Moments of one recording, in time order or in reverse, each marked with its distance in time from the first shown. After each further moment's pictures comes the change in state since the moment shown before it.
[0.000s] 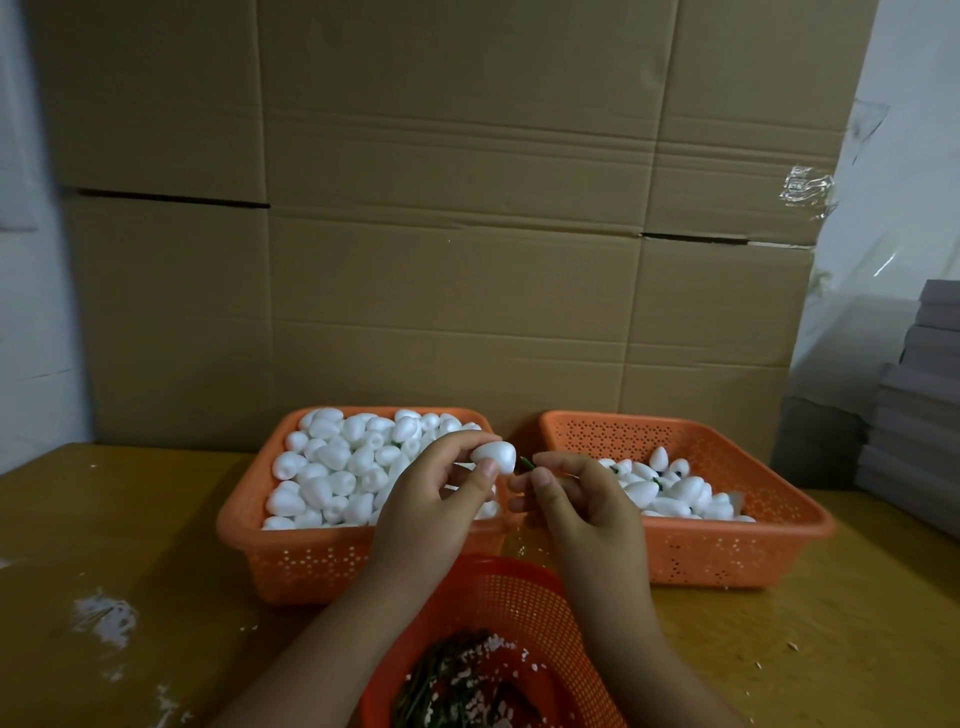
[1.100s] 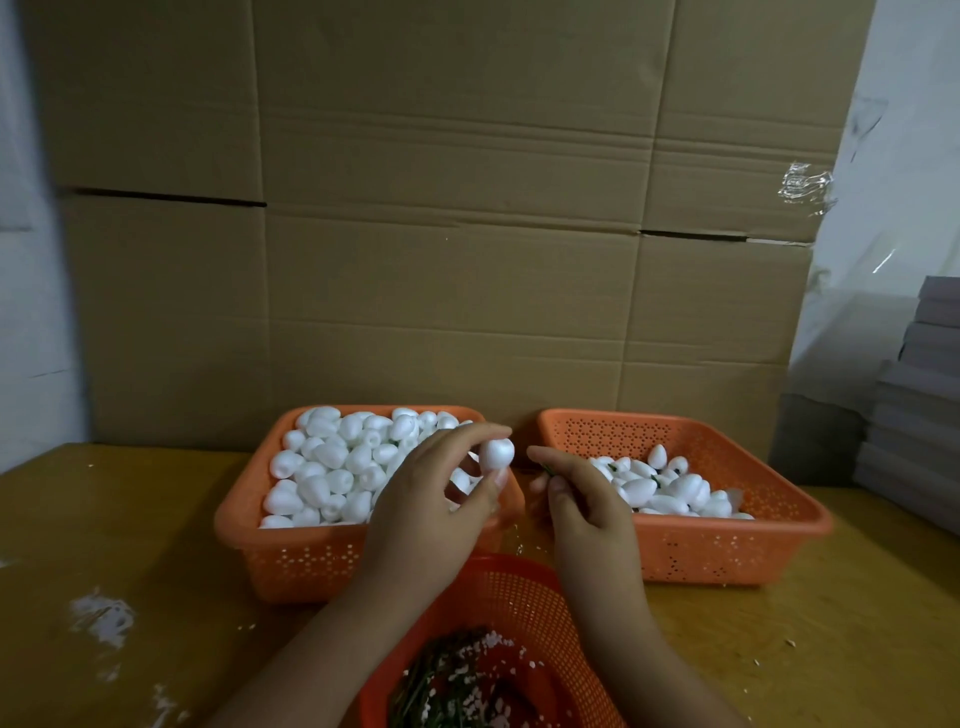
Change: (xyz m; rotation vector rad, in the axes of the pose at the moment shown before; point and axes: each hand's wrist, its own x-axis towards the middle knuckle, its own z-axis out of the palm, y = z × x) left_hand -0.002 0.007 -0.001 0.344 0.066 0.244; right_hand 0.004 0.008 -0.002 -0.079 0.031 0.022
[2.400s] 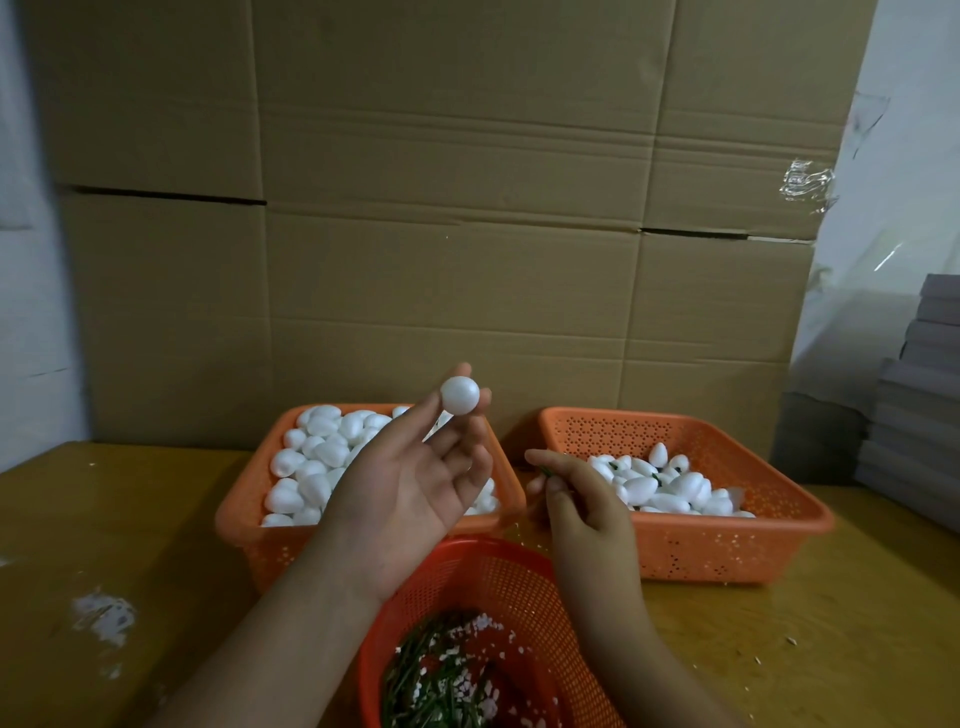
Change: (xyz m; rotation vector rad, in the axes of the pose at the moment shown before) left_hand 0.021 0.025 -0.032 -1.544 -0.179 -0.736; right_hand -0.005 -0.005 0.004 0.024 0.004 -0.002
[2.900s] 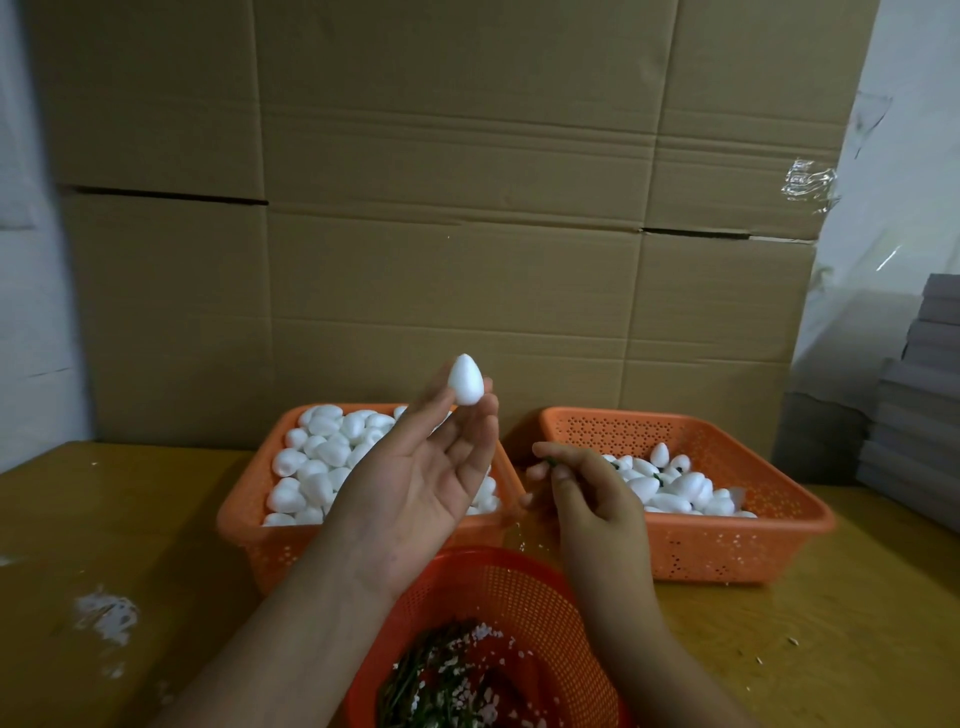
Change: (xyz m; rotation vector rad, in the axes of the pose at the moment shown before) left_hand 0.000 -0.002 0.009 -0.103 0.044 0.033; right_hand 0.004 -0.006 -0.002 0.035 0.006 0.020
